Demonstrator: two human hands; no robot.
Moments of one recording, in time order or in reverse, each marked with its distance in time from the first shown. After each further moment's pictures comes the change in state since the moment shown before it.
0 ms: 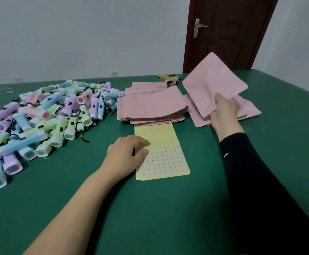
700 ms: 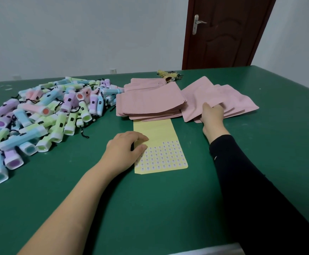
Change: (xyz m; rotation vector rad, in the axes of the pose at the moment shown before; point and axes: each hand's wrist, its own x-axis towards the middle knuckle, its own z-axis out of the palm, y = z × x) left_hand -0.001 -0.002 -0.001 -0.032 -0.008 0.010; right_hand -0.017 0.031 -0.004 -0.399 0.031 -0.018
